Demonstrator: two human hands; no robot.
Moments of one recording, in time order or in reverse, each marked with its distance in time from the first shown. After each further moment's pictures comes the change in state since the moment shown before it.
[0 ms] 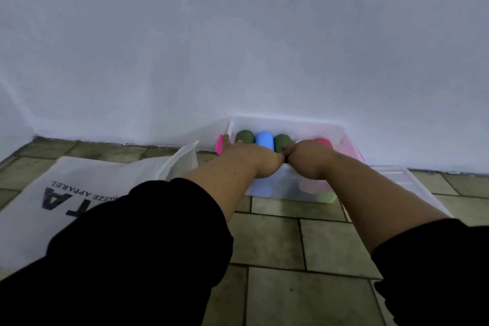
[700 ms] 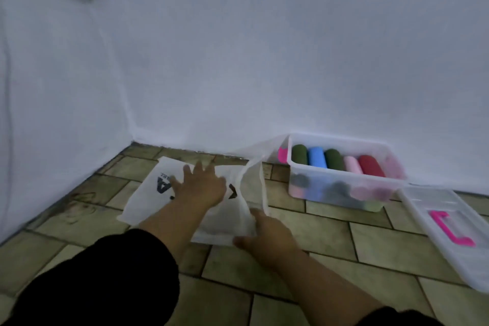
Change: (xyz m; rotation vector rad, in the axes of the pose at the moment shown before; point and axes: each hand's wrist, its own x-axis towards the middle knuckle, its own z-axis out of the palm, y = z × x) left_hand -0.109 -0.202 0.060 -0.249 0.303 -0.406; right_hand -0.093 -0.229 0.070 0.716 0.030 0.014
